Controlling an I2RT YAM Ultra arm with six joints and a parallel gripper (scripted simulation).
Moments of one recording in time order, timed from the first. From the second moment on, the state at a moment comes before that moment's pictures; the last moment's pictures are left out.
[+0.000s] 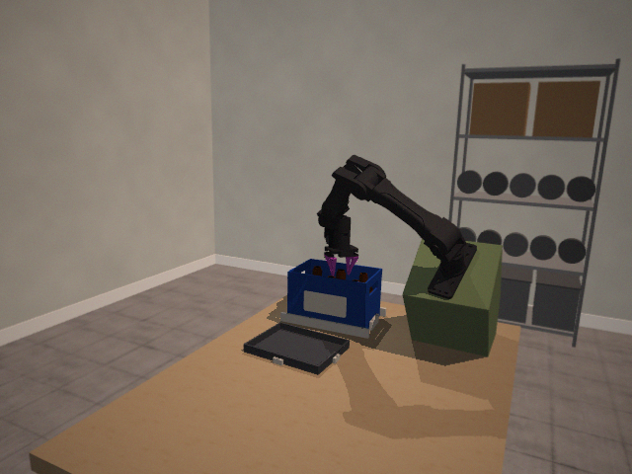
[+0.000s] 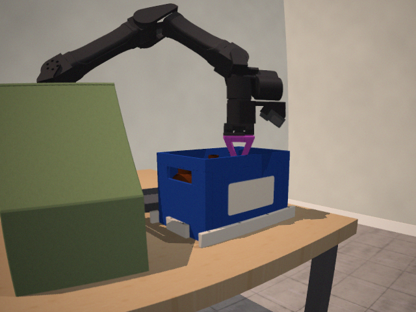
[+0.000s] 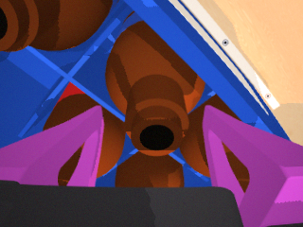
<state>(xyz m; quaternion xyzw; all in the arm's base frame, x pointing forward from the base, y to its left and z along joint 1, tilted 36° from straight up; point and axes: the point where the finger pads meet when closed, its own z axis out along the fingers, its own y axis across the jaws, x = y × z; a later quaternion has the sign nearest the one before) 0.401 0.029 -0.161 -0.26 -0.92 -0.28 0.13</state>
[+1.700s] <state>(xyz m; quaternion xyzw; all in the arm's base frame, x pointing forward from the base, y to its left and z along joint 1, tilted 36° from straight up) 0.409 -0.002 -0.112 -0.26 -0.92 -0.28 0.13</state>
